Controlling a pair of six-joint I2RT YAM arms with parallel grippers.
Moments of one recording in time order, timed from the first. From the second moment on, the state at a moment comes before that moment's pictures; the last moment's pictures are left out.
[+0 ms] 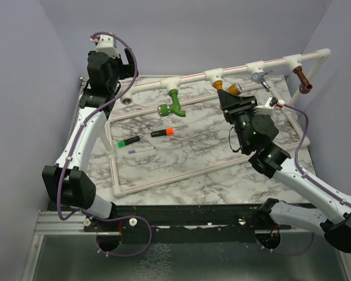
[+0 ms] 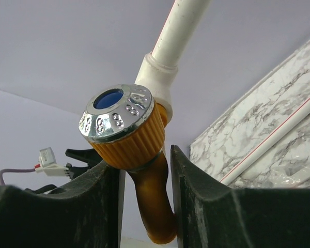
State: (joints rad) left arm -0.16 1.51 1.50 -0.08 -0.07 -0.15; right arm 0.76 1.02 0.92 0.25 0.61 1.10
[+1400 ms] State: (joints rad) left arm -0.17 1.51 1.50 -0.08 -0.07 -0.15; right arm 0.79 0.73 0.99 0.01 0.36 -0.33
